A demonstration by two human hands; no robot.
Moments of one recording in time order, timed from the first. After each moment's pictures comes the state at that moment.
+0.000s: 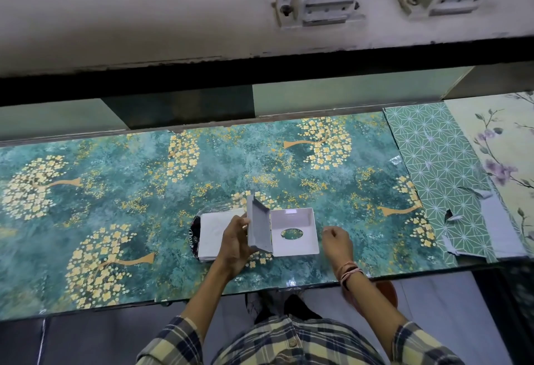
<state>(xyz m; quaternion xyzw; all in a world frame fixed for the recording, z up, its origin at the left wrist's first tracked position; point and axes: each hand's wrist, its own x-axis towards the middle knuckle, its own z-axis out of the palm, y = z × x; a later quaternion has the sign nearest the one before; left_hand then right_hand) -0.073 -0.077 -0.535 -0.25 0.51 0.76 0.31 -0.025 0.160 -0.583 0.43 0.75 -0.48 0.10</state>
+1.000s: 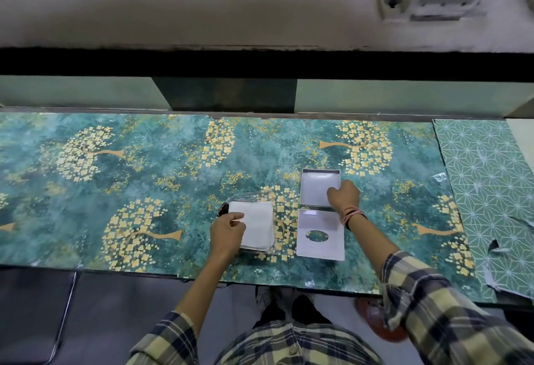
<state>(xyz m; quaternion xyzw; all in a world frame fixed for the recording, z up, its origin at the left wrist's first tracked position) -0.072 -0.146 -0.541 -0.25 0.83 0.47 0.15 -0.159 0.138 -0.563 0.31 0.85 -0.40 0.13</state>
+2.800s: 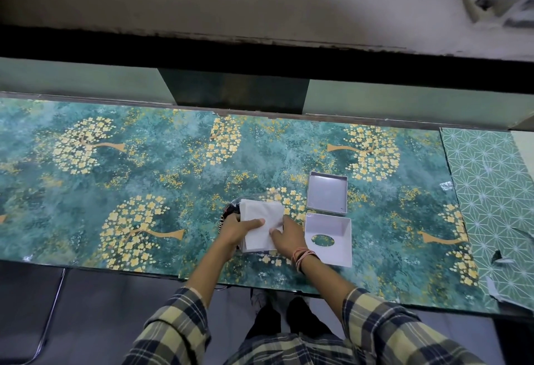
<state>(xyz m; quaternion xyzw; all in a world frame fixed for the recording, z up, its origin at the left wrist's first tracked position) -0.098 -0.157 -0.561 -0.30 0.67 0.60 0.31 -0.086 0.000 -0.580 0.17 0.84 -0.42 0.28</state>
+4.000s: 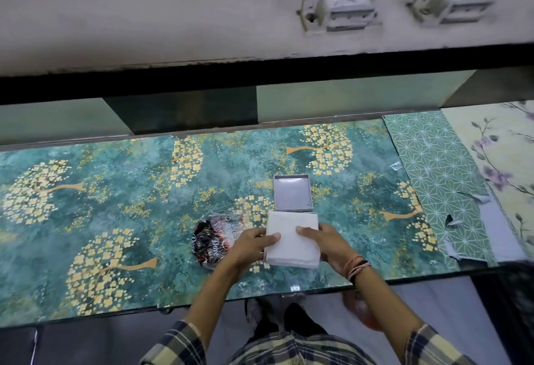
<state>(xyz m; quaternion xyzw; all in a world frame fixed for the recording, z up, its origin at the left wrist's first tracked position) -0.076 -0.076 -0.543 -0.16 0.64 0.63 0.41 -0.038 0.141 -0.530 0.30 0.60 -0.70 0.24</state>
